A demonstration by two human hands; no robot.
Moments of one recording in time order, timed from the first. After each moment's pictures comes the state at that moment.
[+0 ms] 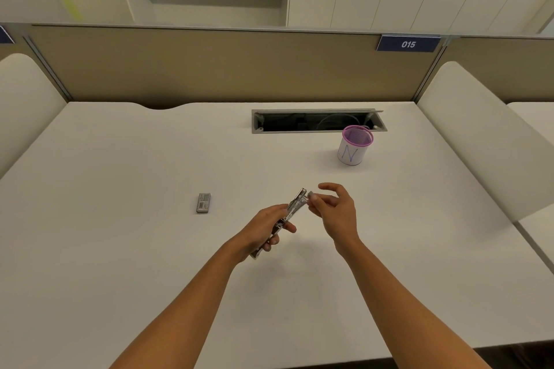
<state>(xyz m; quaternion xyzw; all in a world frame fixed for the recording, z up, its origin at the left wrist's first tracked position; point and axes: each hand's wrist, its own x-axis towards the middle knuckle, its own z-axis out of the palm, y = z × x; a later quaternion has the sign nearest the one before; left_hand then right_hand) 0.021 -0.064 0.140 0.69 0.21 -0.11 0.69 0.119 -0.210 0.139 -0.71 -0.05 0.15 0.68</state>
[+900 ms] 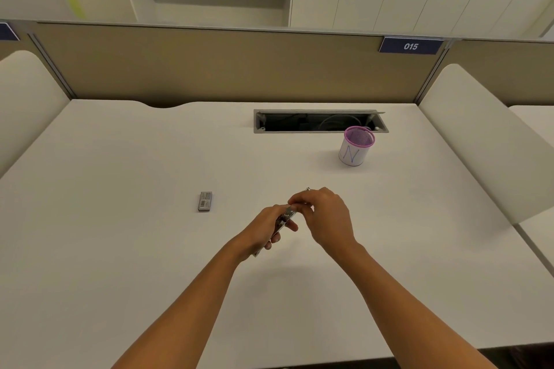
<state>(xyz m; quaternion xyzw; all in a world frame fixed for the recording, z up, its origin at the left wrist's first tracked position) 0.017 -0.067 0.145 0.70 0.22 -0.10 0.67 0.092 -0.198 0.171 -0.89 -0.34 -0.03 0.31</state>
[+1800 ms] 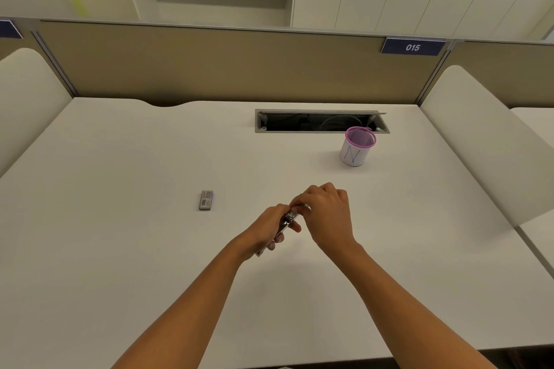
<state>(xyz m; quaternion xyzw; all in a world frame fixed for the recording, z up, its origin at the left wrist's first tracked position) 0.017 -0.074 0.152 0.69 0.22 -0.11 0.68 0.092 -0.197 0.168 -0.91 -0.37 -0.08 0.18</state>
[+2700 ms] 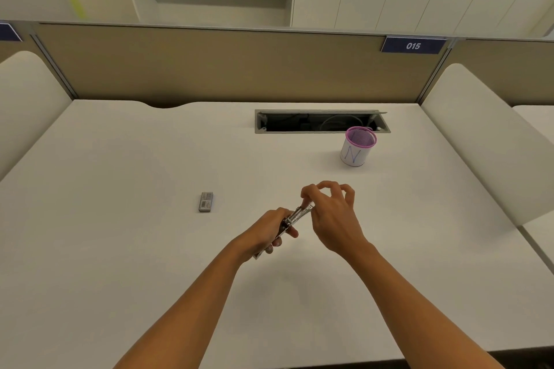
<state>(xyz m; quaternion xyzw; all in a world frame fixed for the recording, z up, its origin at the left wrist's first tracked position) 0.022 -0.070 0.146 0.71 0.25 -0.14 0.65 0.112 -0.215 0.151 -0.89 -0.42 -0.09 0.17</state>
